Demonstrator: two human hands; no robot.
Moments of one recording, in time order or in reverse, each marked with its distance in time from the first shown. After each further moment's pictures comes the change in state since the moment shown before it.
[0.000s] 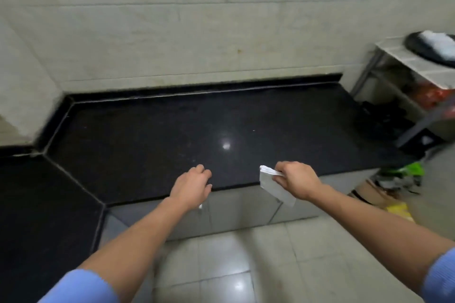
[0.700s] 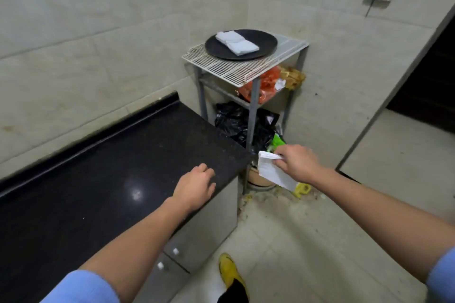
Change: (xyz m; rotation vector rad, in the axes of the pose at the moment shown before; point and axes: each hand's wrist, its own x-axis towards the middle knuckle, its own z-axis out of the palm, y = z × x) left_hand 0.256 0.448 0.027 0.019 -0.043 0.655; right_hand -0.163 0.430 -0.073 0.055 0.175 0.591
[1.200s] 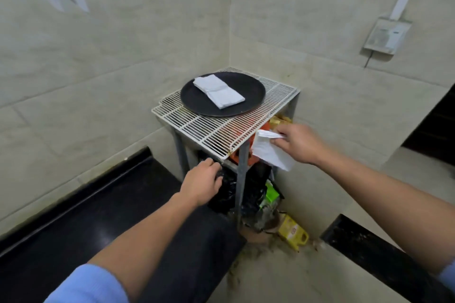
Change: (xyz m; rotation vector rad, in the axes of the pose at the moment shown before) left_hand 0.297 -0.013 -0.065 -0.063 0.125 0.123; right_hand 0.241 0.104 -0.127 0.129 0.206 -0.009
